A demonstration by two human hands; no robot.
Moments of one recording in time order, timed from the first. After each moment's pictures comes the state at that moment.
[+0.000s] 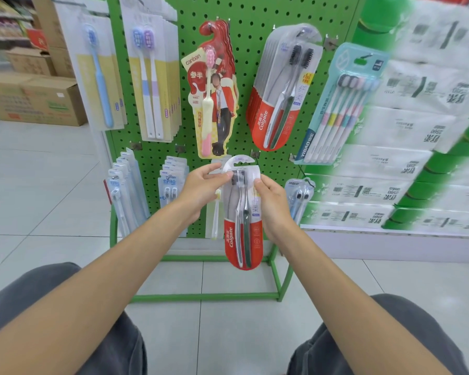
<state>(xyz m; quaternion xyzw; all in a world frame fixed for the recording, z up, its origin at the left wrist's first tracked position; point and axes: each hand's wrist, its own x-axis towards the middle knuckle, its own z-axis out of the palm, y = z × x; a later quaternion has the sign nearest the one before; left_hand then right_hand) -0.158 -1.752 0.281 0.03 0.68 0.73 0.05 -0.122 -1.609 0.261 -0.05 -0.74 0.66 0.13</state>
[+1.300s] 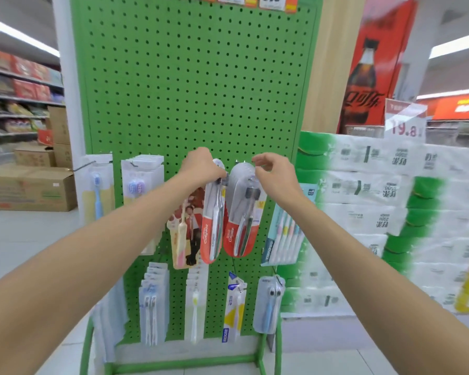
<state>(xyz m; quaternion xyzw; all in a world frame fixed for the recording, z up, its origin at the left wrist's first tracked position) -0.218 -1.714 0.551 0.12 0.91 0.36 -0.17 -0.158 -1.546 0.536 0.06 -0.86 0.38 0.35</state>
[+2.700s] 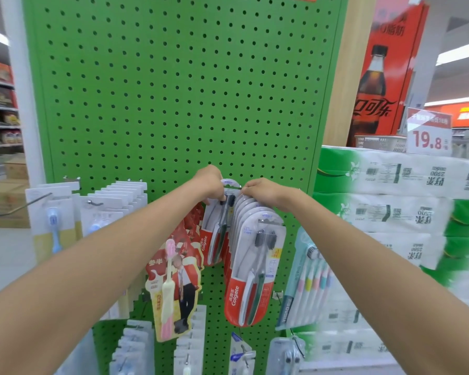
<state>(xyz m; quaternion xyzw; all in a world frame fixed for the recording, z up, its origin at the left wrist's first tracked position) -0.348 -1.676 0.569 0.12 0.94 0.31 -0.07 -0.312 -1.527 0.564 0.06 -0.95 0.30 0.05</state>
